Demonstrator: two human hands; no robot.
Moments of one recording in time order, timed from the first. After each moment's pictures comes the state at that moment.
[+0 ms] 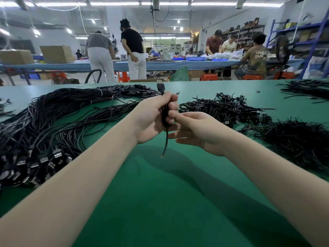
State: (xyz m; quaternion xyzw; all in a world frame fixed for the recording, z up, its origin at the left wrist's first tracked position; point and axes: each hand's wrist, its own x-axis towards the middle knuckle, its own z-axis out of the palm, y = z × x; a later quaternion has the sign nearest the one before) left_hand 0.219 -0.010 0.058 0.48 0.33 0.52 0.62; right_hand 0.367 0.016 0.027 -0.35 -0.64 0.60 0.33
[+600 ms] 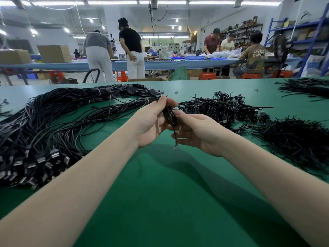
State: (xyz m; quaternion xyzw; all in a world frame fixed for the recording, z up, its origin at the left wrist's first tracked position) left_hand 0.222 0.002 0.037 0.46 0.36 0.57 0.57; right_hand 0.369 0.026 0.015 -0.34 -0.59 0.63 0.36
